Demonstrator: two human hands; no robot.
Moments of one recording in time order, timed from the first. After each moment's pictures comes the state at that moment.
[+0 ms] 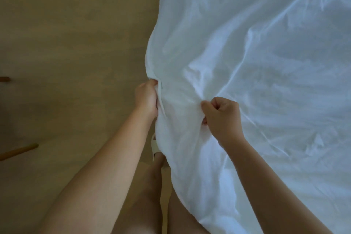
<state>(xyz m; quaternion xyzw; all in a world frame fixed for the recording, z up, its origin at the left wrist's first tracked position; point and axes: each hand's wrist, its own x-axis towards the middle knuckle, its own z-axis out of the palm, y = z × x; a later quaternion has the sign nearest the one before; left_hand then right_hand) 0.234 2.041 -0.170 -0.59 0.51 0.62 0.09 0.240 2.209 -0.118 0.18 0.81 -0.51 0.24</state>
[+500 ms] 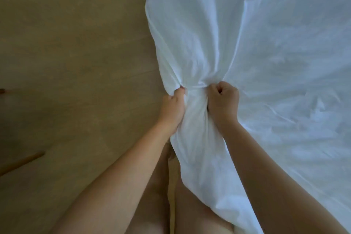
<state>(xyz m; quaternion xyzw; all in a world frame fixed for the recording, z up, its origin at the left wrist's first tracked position) 0.295 2.093 -0.167 -0.43 0.62 0.63 0.20 0.261 2.211 -0.152 0.24 0.86 -0.43 0.14</state>
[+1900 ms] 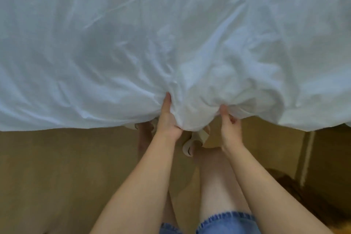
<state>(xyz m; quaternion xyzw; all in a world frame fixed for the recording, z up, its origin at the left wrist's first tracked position) 0.663 2.310 -0.175 -0.36 0.40 0.59 0.60 0.802 2.357 -0.159 0.78 0.23 -0.56 -0.13</state>
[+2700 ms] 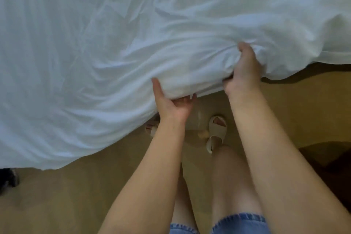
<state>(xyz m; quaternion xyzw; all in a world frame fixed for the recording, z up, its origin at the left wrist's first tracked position) 0.812 2.422 -0.114 -0.35 0.51 0.58 0.53 0.929 2.496 -0.120 0.59 -0.10 -0.67 -0.44</state>
